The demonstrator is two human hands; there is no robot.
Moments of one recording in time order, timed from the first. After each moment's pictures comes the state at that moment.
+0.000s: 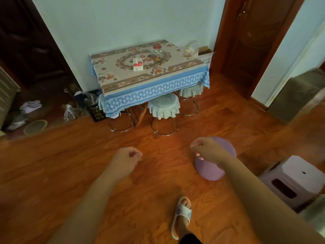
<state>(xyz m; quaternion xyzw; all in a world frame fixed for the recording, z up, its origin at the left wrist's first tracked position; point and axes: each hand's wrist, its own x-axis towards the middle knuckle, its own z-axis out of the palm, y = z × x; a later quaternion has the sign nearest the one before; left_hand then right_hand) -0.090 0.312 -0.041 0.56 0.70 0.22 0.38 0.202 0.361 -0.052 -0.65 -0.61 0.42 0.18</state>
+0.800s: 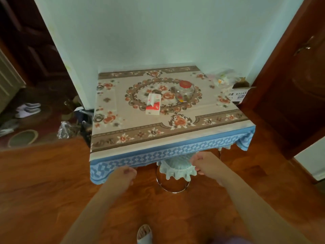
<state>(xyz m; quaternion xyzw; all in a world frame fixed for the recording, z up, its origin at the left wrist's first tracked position) -0.185 0.854 -0.091 0.41 0.75 0.25 0.44 0.107 0.958 -0.053 -0.62 -0.63 0.46 0.10</state>
